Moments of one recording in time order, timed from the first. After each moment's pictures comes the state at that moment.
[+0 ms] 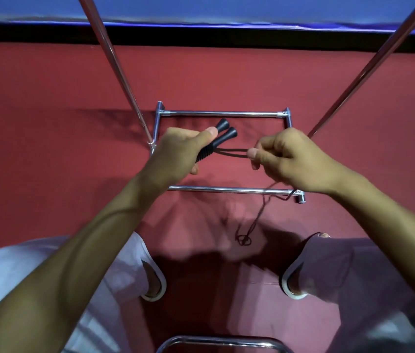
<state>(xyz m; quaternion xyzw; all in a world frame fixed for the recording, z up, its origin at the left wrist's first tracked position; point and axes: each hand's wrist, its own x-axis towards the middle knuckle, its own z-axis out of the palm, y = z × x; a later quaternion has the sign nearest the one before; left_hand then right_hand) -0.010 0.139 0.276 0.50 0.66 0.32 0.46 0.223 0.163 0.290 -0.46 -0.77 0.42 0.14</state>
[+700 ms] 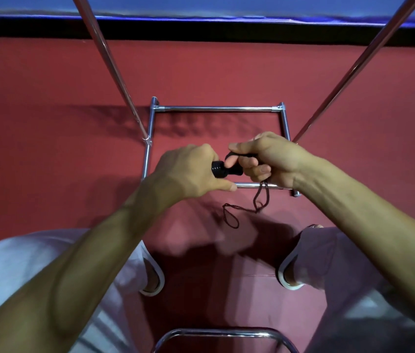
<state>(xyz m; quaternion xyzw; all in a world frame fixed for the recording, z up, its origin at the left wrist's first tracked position) 0.012 0.129 0.269 0.73 0.64 -0.01 0.25 0.190 0.164 0.279 -0.51 -0.40 0.75 0.14</state>
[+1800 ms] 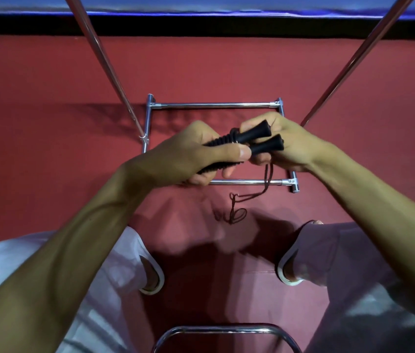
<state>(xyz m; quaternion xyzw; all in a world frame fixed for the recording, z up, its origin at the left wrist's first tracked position) 0.002 0.124 0.310 0.63 0.44 0.18 0.61 0.214 0.177 0.271 -0.30 -0.61 0.71 0.20</state>
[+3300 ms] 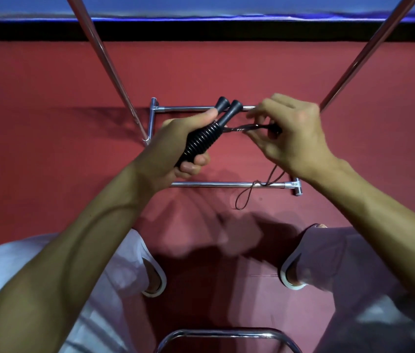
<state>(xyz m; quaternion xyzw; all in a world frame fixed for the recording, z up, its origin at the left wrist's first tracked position) -0.003 0.136 0.297 0.36 0.55 0.31 0.69 0.223 0.177 0.271 -0.39 -0.85 0.07 0.35</state>
